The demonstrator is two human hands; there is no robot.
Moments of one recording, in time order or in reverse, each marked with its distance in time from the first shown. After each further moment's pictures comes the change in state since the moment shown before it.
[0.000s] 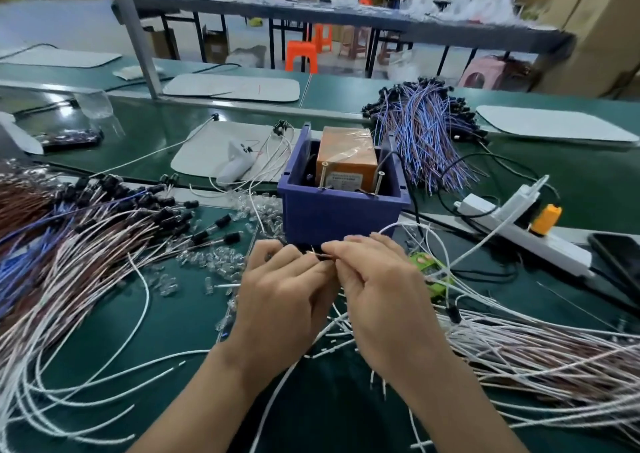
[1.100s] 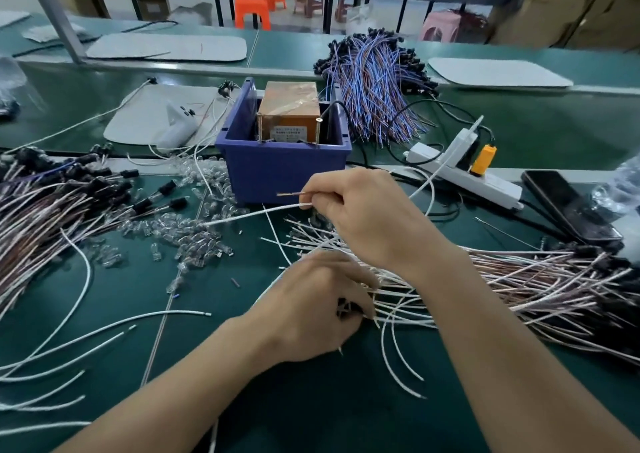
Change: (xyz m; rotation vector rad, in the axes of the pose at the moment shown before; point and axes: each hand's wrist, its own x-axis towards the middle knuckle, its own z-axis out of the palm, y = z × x) left_hand -0.001 0.070 0.009 -0.567 -0.832 -0.021; right_hand 0.027 0.037 -0.047 0.038 -0.346 0.083
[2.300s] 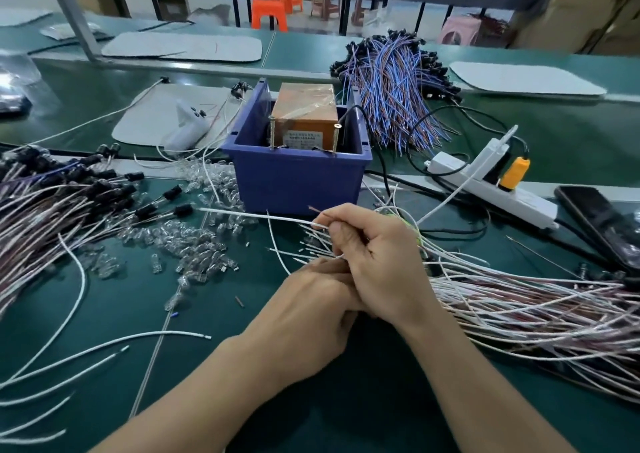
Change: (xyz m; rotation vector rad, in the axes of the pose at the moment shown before) left_hand 0.007 -0.016 0.000 0.078 0.138 0.038; right_hand -0.014 0.029 0.052 0.399 0.237 0.002
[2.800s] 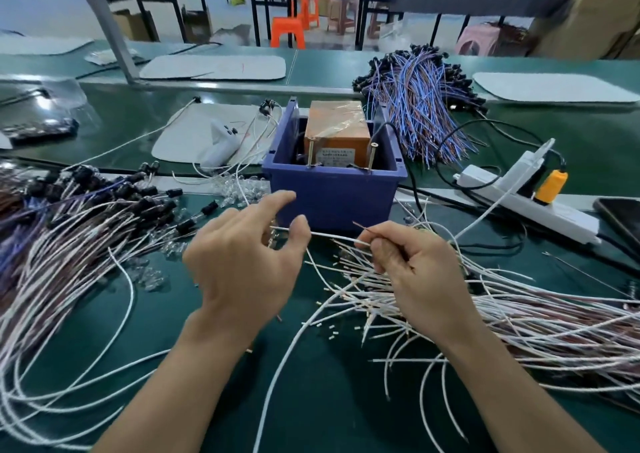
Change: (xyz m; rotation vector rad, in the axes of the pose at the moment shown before) left_hand -0.011 -0.044 -0.063 0.499 0.855 -0.408; right_hand -0.001 0.005 0.001 0.001 0.018 0.089
